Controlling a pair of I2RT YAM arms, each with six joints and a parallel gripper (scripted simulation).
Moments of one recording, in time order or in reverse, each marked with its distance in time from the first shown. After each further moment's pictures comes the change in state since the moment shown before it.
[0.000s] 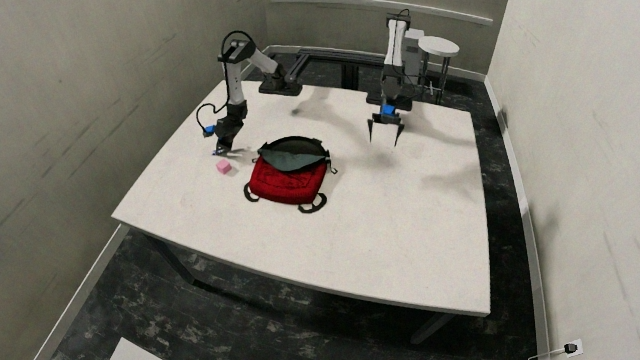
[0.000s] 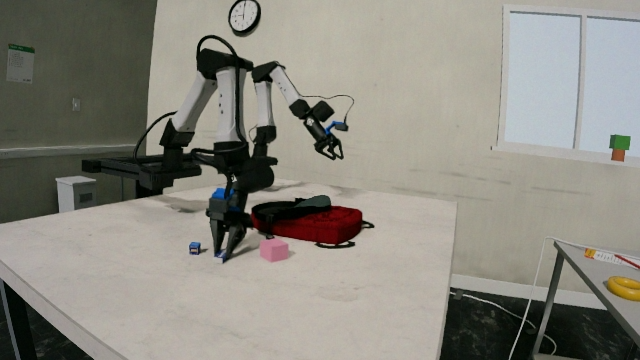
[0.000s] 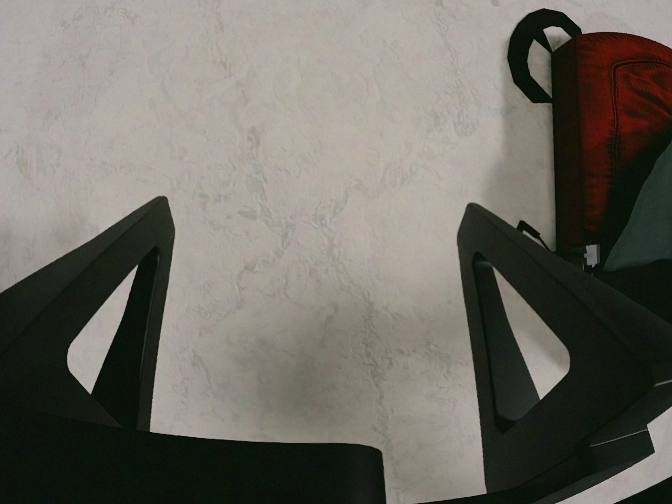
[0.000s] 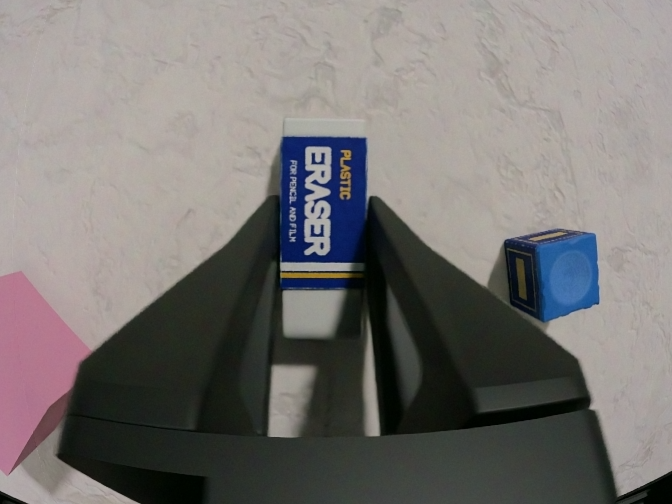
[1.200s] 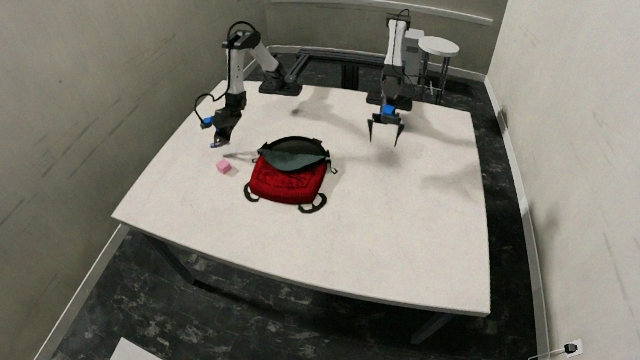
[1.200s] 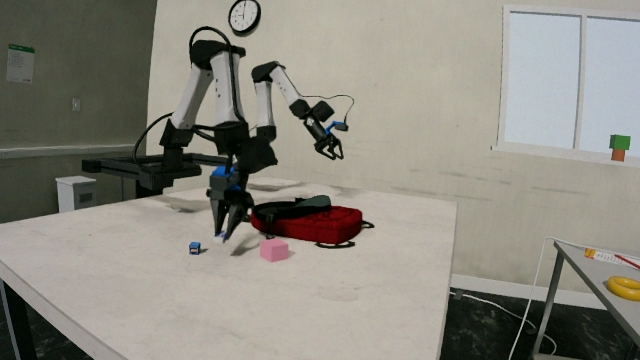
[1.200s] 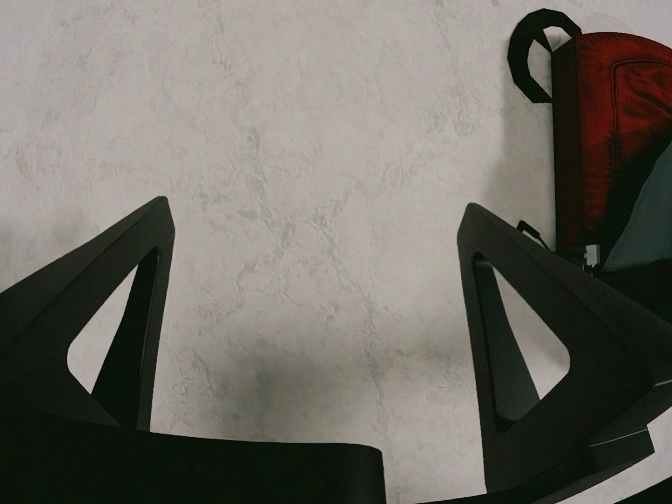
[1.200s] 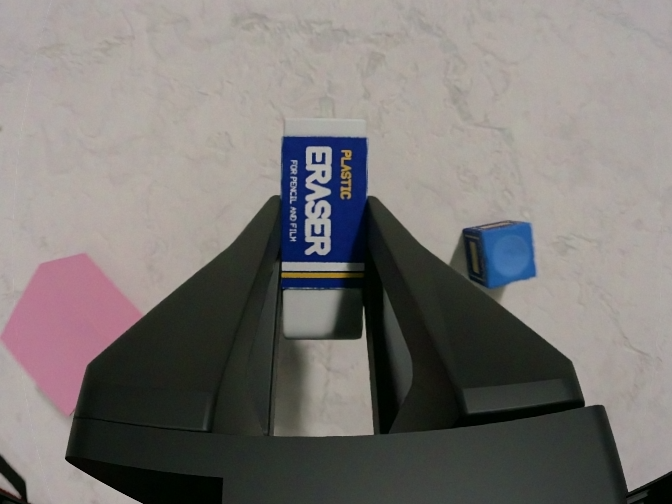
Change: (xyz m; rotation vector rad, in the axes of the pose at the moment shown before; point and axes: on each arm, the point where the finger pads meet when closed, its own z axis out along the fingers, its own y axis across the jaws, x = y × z) left arm 0.000 0.000 0.000 0.000 0.000 0.000; right arm -0.029 0.001 -0.037 -0.012 -0.007 0.008
